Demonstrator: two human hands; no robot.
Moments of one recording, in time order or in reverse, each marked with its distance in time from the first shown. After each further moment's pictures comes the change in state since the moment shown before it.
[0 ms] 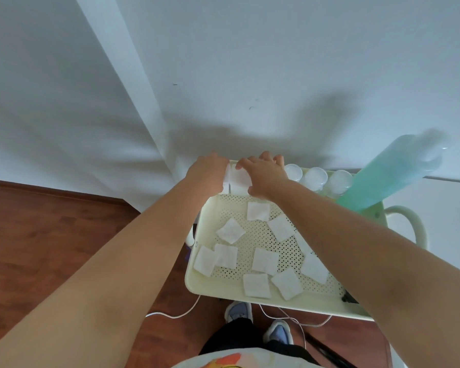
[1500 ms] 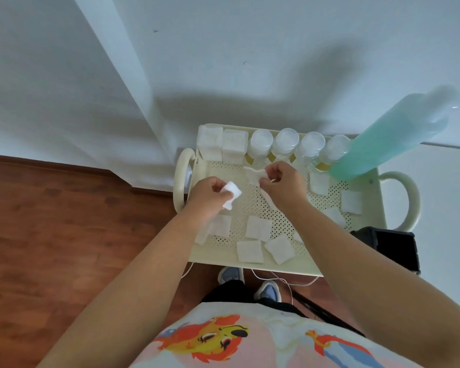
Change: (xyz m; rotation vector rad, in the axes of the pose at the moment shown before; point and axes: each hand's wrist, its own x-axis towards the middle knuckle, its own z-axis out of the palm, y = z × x) left_hand -0.071 0.024 0.097 -1.174 -0.092 -0.387; right_hand -0.092 0.001 0.049 0.930 0.198 0.592
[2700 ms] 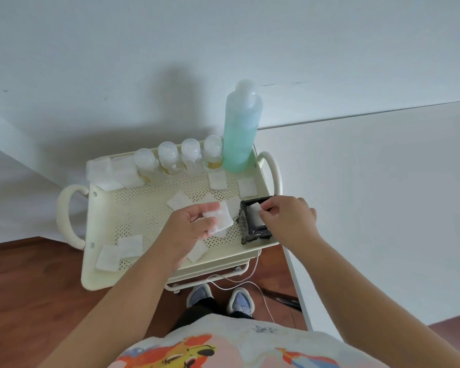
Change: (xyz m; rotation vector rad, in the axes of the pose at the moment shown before) left_hand -0.126 0.068 0.131 -0.270 -0.419 0.129; right_hand -0.133 0.088 -0.192 -0.357 0.193 0.163
